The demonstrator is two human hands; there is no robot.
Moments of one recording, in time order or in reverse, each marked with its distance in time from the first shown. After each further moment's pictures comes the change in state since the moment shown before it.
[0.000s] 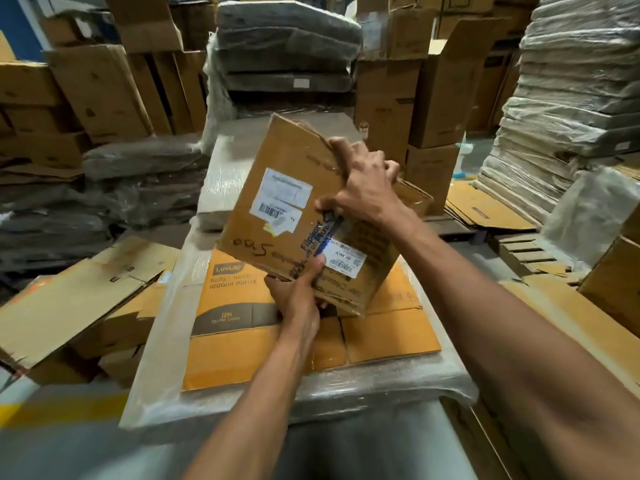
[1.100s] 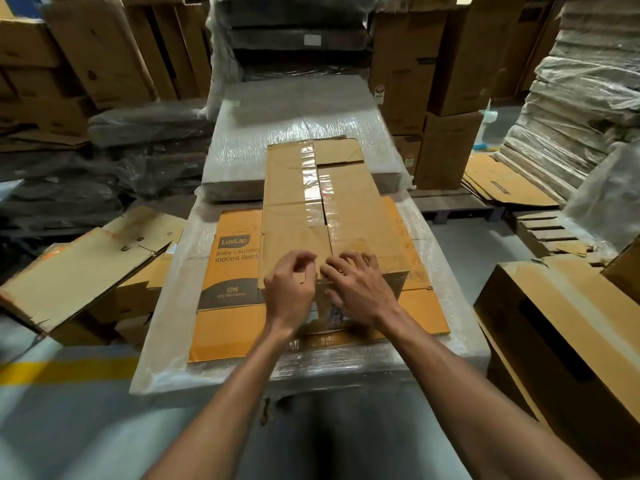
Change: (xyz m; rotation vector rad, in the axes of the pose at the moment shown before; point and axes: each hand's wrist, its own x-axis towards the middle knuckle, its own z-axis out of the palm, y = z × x) left_hand 0.014 -0.007 -0.052 1.022 -0.267 0.652; right_hand -0.137 0.073 0.158 -0.282 -0.215 -0.391
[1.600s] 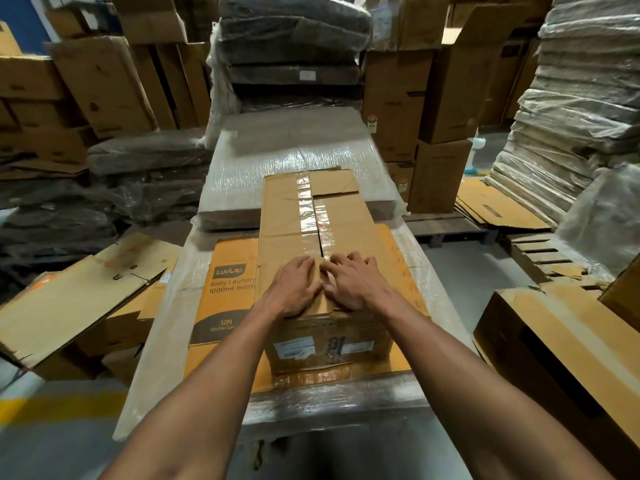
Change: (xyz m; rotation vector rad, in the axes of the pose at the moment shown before) left_hand 0.096 -0.026 0.020 0.447 -0.635 -0.034; right_hand 0.074 0.036 -0.033 0.099 -0.369 0.202
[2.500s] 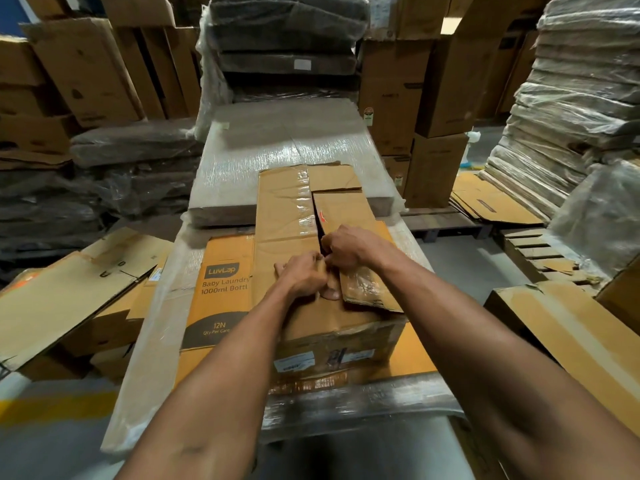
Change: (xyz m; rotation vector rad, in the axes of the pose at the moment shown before) left_hand 0.039 0.029 -0.011 -0.145 -0.098 -0.220; right_hand 0.047 0.002 -0.070 -0.082 -0.139 -0.013
